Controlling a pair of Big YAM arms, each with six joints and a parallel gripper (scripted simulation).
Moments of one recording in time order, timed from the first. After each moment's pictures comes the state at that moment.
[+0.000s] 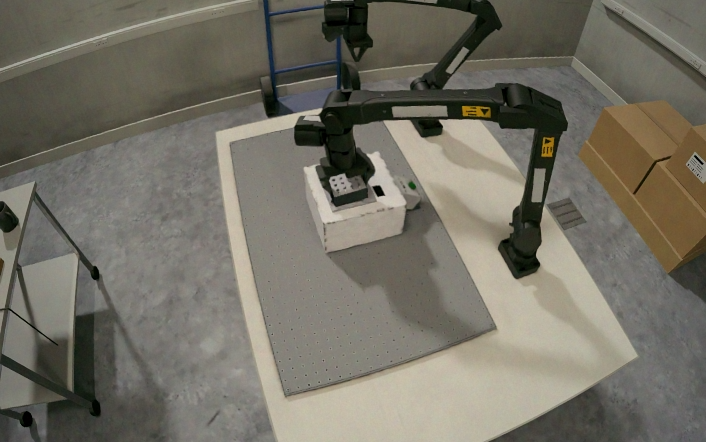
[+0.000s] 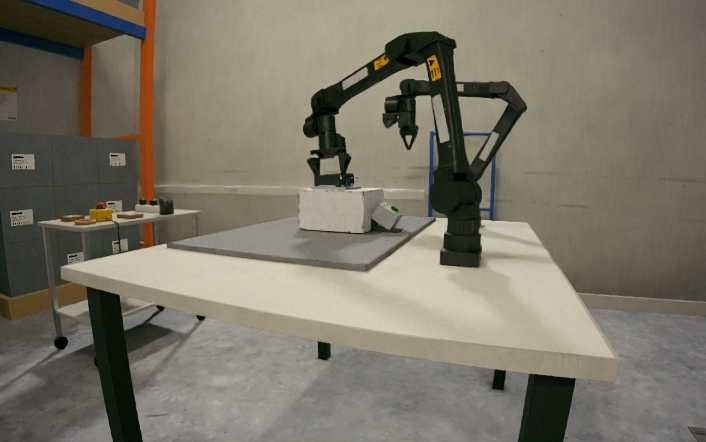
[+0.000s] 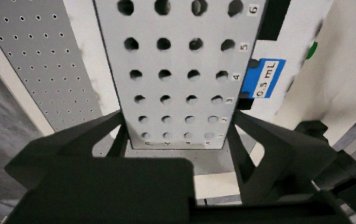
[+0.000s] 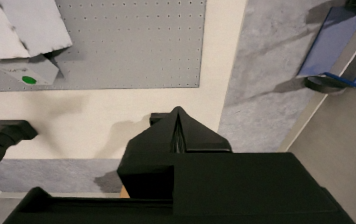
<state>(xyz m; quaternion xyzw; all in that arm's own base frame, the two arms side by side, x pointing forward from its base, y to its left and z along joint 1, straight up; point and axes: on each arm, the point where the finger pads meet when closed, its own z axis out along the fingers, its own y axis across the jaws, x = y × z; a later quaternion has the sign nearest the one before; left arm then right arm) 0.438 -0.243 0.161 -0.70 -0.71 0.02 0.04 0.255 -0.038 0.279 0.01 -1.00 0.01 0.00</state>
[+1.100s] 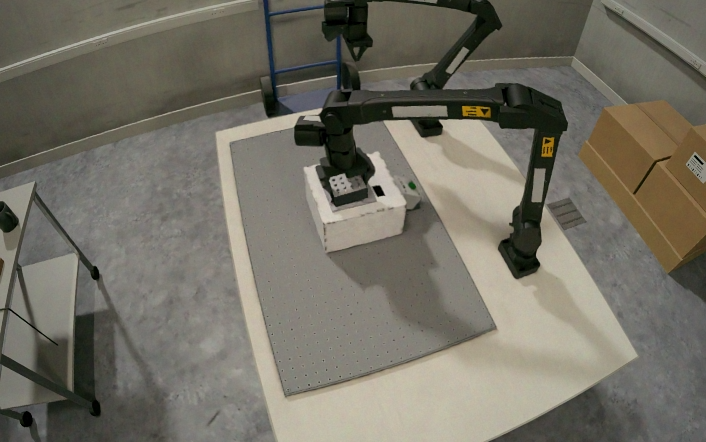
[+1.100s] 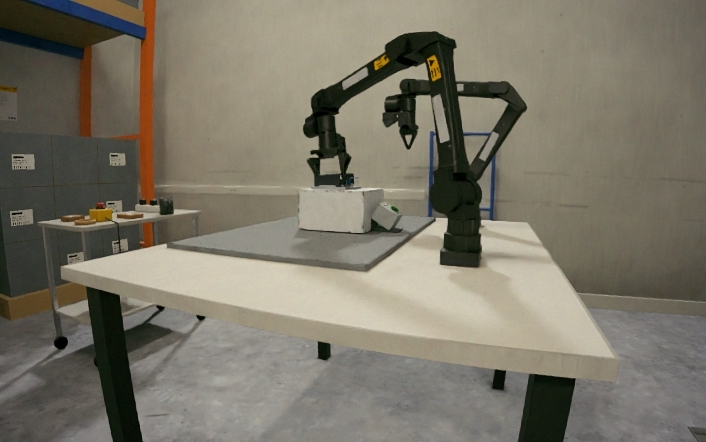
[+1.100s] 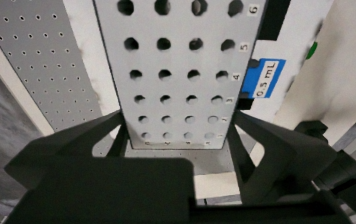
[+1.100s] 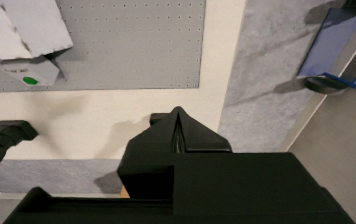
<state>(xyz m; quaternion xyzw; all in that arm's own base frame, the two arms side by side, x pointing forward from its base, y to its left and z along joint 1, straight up) 0.438 -0.243 0.161 -0.70 -0.72 0.02 0.04 0.257 -0.038 0.281 0.01 -1.00 0.01 0.00</state>
